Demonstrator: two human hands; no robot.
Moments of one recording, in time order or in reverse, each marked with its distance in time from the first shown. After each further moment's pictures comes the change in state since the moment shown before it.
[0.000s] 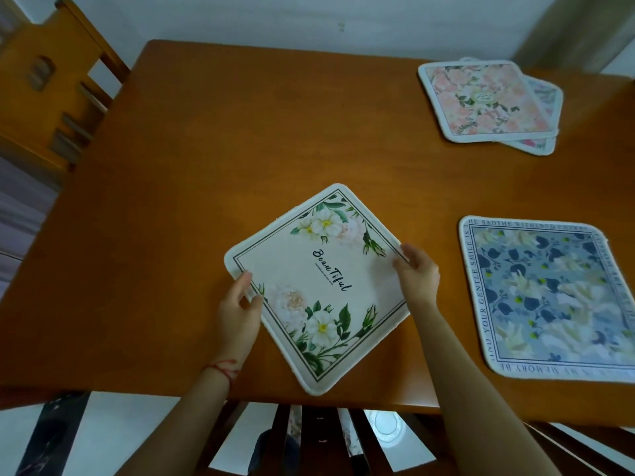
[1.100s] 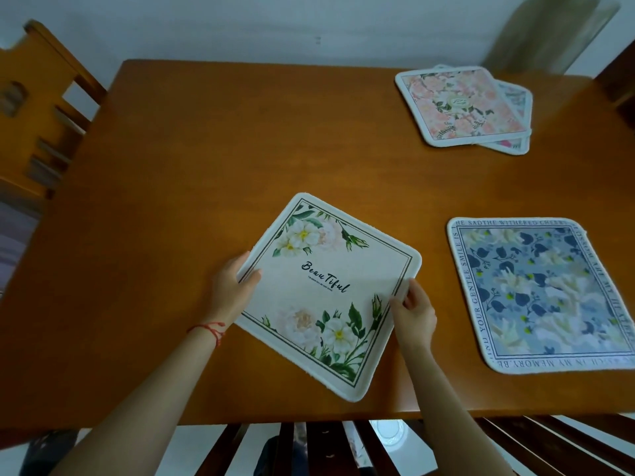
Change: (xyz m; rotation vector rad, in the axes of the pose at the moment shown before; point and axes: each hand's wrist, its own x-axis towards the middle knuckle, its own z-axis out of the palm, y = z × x) left_hand 0.071 0.033 -0.007 0.280 -0.222 0.132; right_hand -0.041 0.043 0.005 0.070 0.133 0.055
